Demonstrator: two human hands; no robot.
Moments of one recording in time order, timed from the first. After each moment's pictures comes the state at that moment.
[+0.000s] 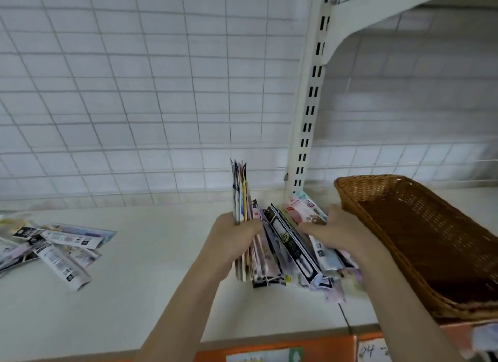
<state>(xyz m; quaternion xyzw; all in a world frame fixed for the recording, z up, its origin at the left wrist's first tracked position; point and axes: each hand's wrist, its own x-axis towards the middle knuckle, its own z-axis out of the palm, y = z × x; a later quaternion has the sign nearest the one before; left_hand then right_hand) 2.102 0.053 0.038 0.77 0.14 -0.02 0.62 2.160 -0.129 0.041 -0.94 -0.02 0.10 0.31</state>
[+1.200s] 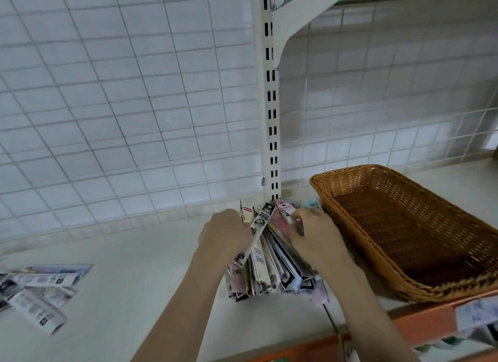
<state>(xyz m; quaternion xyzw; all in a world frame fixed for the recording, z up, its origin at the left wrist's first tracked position) 2.146 0.027 0.042 0.97 0.11 -0.02 0.21 2.156 -0.133 0.004 -0.95 -0.08 -0.12 0.27</state>
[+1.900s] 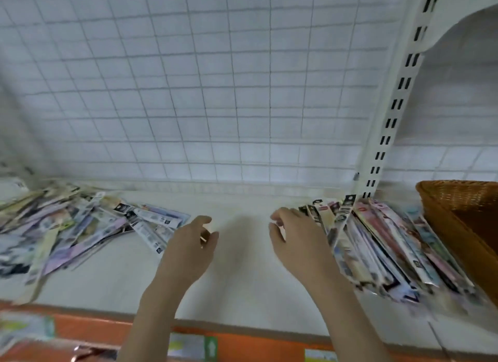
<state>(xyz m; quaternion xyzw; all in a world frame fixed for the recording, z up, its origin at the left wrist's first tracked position) 2.036 0.205 -0.001 0.92 0.22 0.16 0.27 2.111 0.030 0.007 -0.91 -0.27 -0.10 0.28</state>
